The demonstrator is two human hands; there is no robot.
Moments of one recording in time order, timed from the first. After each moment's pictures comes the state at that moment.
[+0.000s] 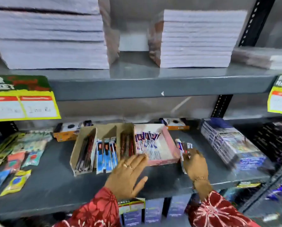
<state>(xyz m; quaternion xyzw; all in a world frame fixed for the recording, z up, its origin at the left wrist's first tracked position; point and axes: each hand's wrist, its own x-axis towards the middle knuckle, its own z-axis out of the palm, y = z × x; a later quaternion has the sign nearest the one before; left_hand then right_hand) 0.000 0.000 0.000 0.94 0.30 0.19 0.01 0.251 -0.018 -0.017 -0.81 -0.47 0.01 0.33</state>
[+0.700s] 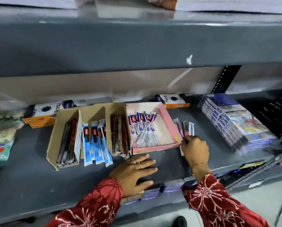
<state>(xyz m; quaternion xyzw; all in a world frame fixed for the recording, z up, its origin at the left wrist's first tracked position) 0.021 0.042 -0.084 0.97 0.19 0.14 0.11 0.252 0.007 -0.036 -0.87 -0.43 0.00 0.26</state>
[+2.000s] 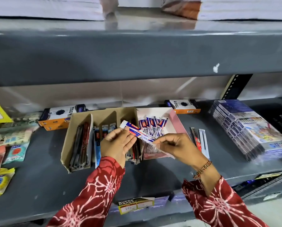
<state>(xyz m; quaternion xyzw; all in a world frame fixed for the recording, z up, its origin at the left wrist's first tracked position) 0.015 0.068 0.026 0.21 0.43 0.57 0.67 0.195 0.022 0.023 -0.57 -0.61 0.38 0.39</state>
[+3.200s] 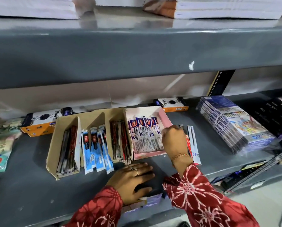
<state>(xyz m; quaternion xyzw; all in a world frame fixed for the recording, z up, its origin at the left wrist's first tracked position) 0.008 0.040 -0.081 0.96 0.19 0.19 0.08 0.201 0.052 -0.005 -0.82 -0.53 -0.01 0.20</state>
